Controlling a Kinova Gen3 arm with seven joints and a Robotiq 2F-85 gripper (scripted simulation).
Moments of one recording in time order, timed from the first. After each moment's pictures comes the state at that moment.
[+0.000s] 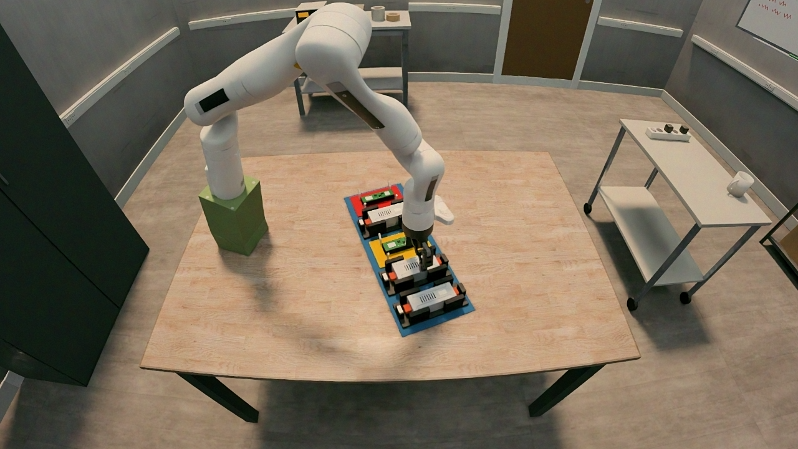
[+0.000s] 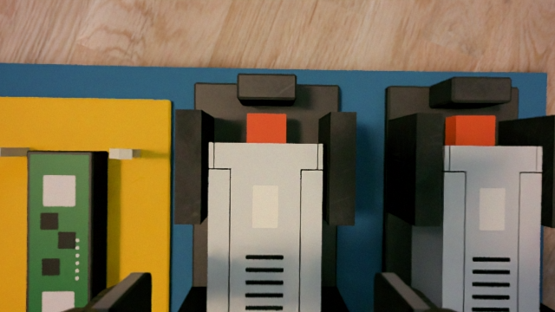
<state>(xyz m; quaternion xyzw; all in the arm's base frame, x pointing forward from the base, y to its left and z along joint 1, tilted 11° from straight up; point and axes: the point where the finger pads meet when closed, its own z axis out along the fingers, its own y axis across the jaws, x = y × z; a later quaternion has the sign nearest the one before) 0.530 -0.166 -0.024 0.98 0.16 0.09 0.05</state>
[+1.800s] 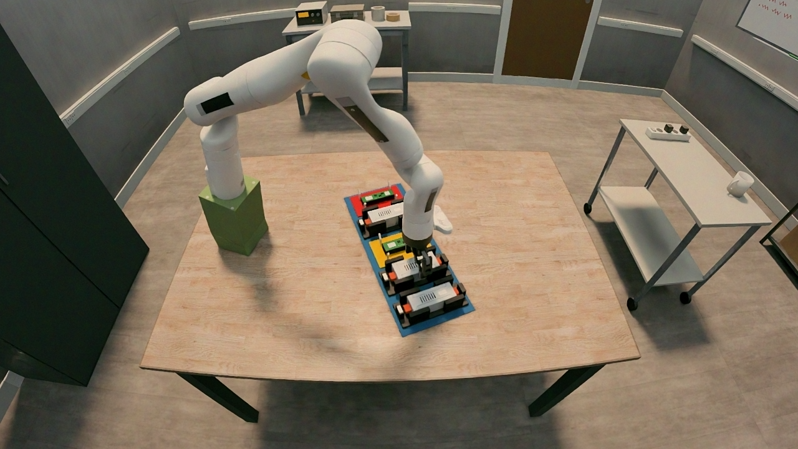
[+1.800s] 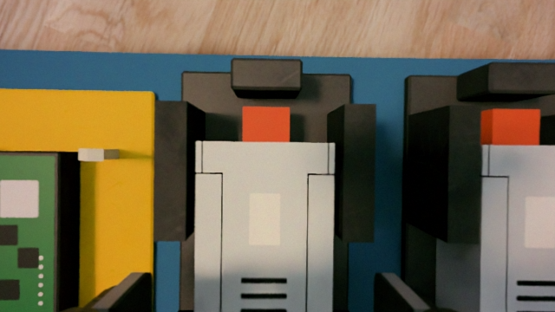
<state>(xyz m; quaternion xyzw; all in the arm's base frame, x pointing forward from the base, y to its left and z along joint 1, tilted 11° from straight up) 0.536 -0.168 -0.056 0.98 0.16 0.09 0.05</state>
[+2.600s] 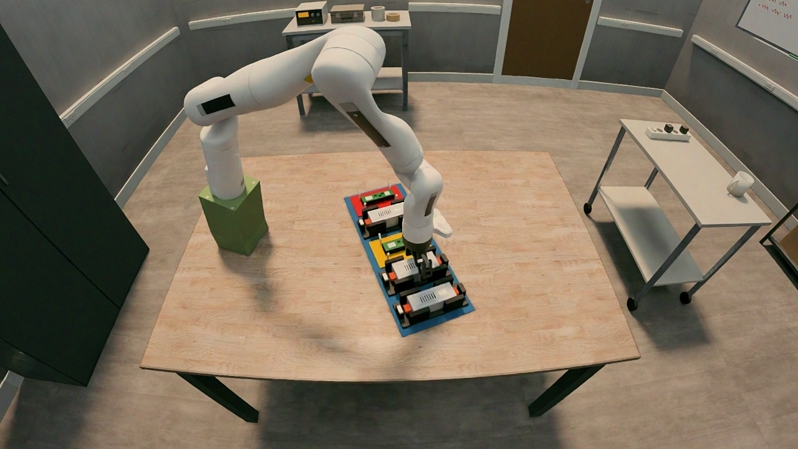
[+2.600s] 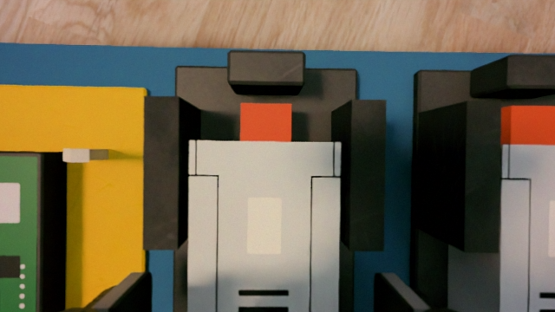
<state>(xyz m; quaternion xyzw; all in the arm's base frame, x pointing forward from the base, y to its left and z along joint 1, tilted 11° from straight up) 0.539 -0.169 -0.068 0.98 0.16 0.09 0.05</state>
